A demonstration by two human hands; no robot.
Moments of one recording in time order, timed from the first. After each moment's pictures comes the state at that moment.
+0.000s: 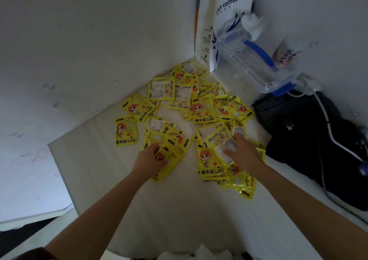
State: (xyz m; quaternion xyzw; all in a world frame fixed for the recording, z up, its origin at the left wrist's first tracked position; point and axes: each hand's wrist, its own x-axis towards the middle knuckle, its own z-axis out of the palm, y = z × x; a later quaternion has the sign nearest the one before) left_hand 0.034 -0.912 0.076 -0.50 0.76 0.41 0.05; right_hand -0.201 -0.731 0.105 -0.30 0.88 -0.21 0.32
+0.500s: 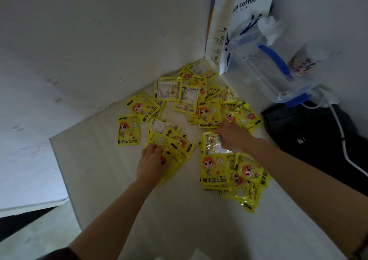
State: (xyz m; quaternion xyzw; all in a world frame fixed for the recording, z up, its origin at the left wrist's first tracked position) left_hand 0.025 -0.904 0.055 -0.50 0.82 0.27 0.06; right_hand -0.253 -0.814 0.084 -0.59 0.76 0.10 0.25
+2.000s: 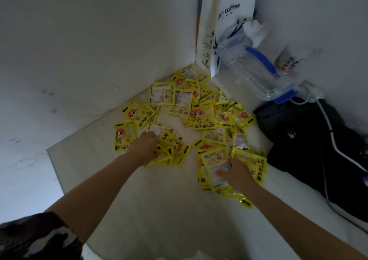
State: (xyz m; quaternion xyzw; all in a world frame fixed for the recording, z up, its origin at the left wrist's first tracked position) left_hand 0.005 -0.973 0.087 -0.32 0.91 0.14 0.21; right_hand -0.177 -0.727 0.080 -0.20 0.85 -0.23 0.43
